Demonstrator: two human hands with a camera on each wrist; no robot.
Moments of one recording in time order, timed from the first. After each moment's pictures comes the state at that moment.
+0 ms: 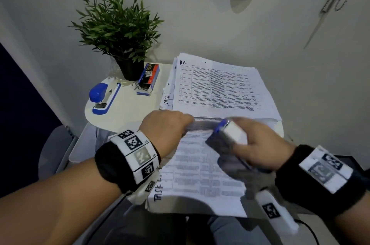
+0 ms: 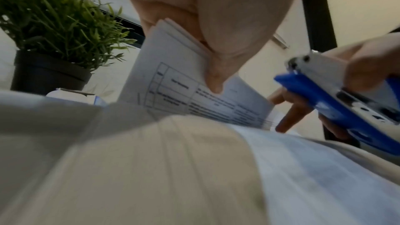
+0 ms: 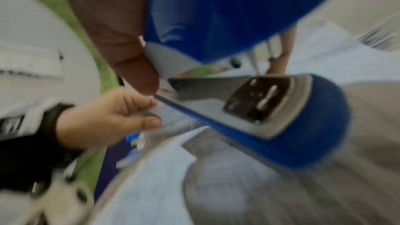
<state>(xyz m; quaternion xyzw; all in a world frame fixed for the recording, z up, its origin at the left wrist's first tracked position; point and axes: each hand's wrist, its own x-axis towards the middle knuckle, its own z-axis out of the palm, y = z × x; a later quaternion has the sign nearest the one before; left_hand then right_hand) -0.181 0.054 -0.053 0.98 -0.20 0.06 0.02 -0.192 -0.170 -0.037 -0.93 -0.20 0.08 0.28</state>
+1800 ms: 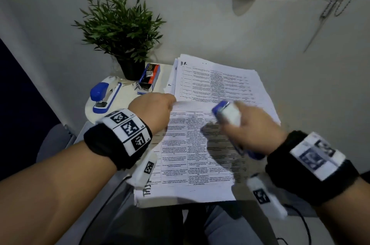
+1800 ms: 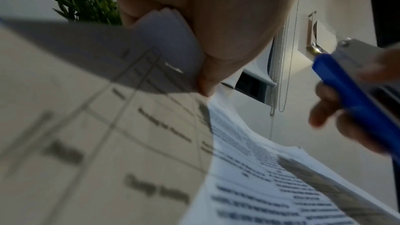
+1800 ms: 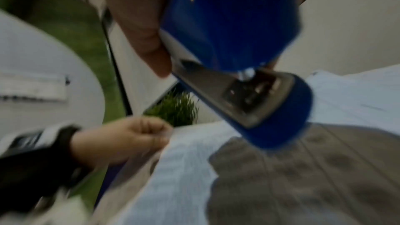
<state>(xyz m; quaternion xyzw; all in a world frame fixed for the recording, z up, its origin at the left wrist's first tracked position) -0.154 0.078 -0.035 0.99 -0.07 0.03 0.08 -0.178 -0.149 -0.014 -0.95 -0.14 0.03 0.26</state>
